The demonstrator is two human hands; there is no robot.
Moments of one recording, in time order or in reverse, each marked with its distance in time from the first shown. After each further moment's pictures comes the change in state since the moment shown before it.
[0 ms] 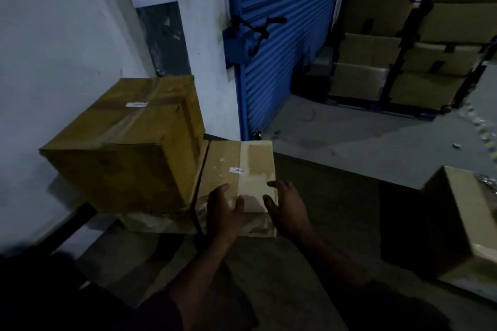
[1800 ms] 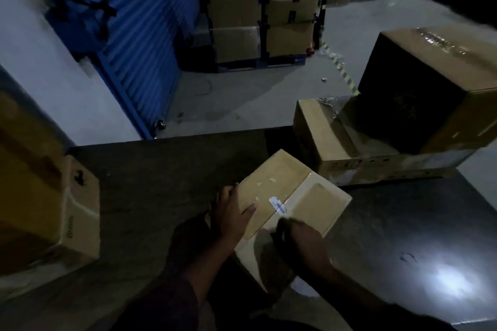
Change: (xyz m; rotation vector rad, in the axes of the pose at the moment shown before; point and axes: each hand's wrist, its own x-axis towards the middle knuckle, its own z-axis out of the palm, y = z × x) left_hand -0.134 0.072 0.171 0.424 -0.576 0.477; right_hand -0.211 0.165 -0.107 -0.342 -0.025 0.398
